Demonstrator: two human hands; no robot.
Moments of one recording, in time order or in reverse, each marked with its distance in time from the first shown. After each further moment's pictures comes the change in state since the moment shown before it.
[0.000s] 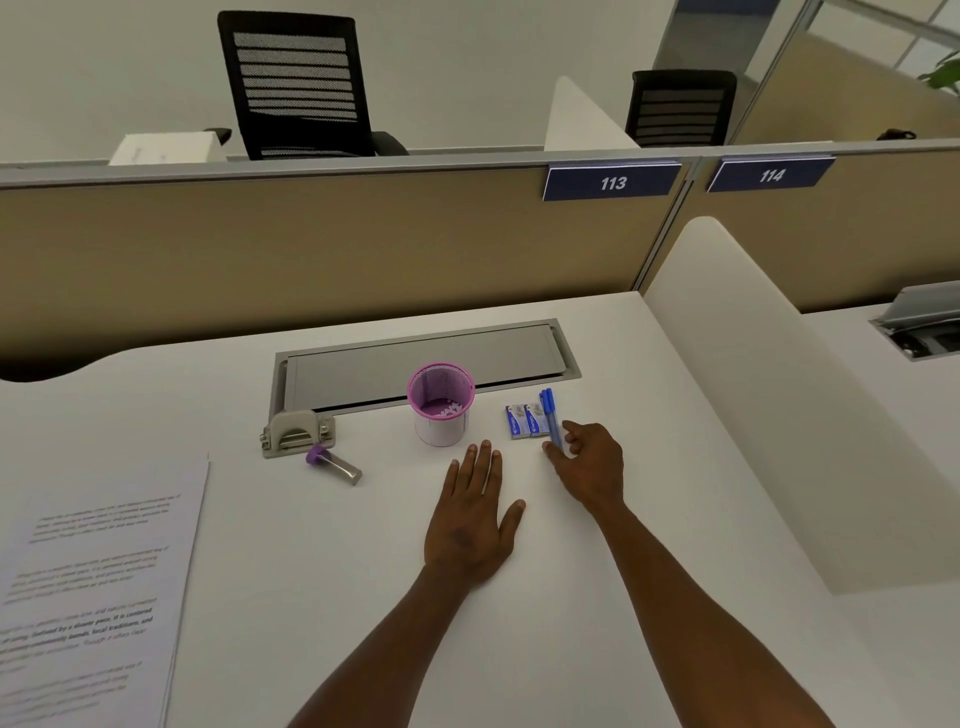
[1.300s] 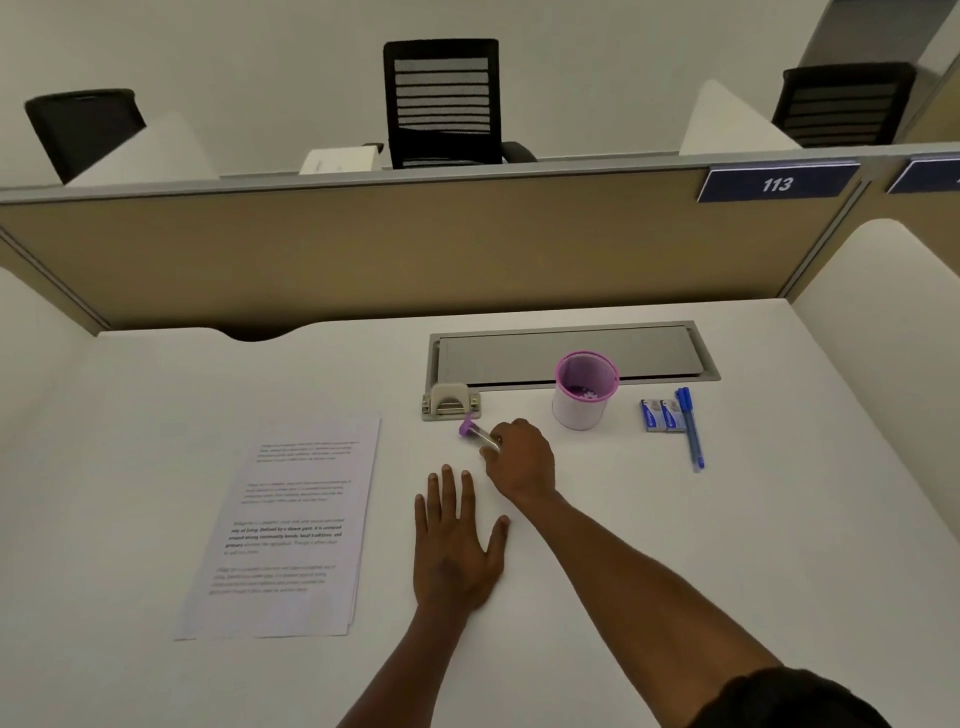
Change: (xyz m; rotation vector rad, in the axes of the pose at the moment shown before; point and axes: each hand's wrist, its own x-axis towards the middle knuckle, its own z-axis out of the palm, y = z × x) left_hand -0.139 -0.124 -0.050 0.087 0.153 -0.451; right_hand -0.112 -0.169 0.171 -0.293 -0.312 -0.350
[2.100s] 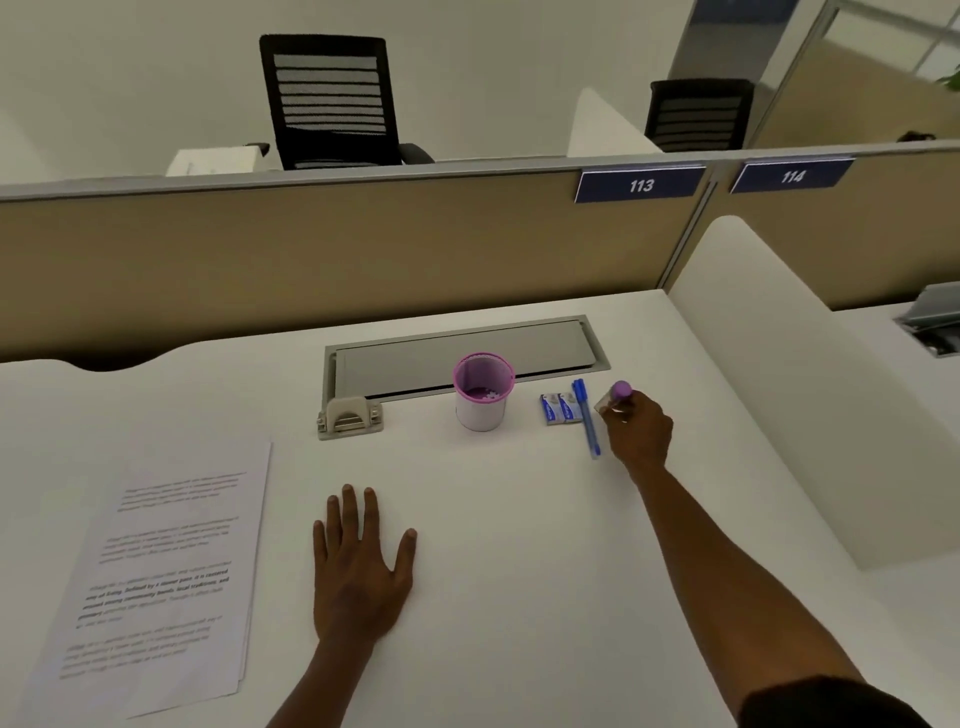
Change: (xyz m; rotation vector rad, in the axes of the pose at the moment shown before) left_hand 0.001 -0.006 0.012 -0.014 0.029 0.013; right_hand -0.005 0.209 -0.158 0.244 0.452 0.439
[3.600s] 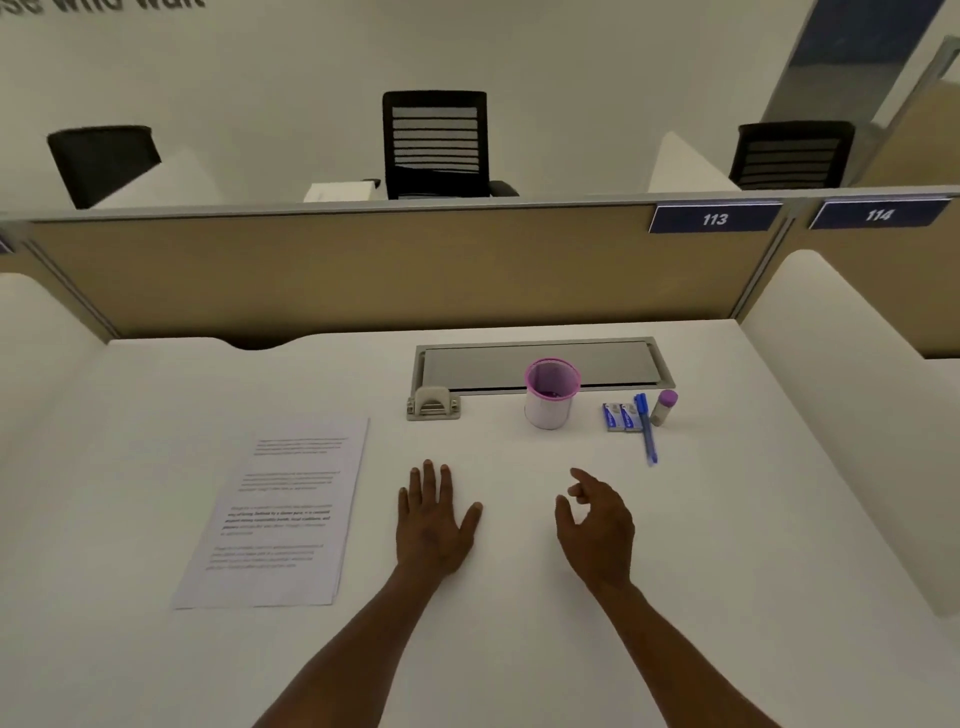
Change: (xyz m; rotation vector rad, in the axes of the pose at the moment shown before) left_hand -0.002 0.011 -0.029 0.014 -0.152 -0.032; right_hand -0.189 -0.022 0.035 0.163 -0.112 -0.358
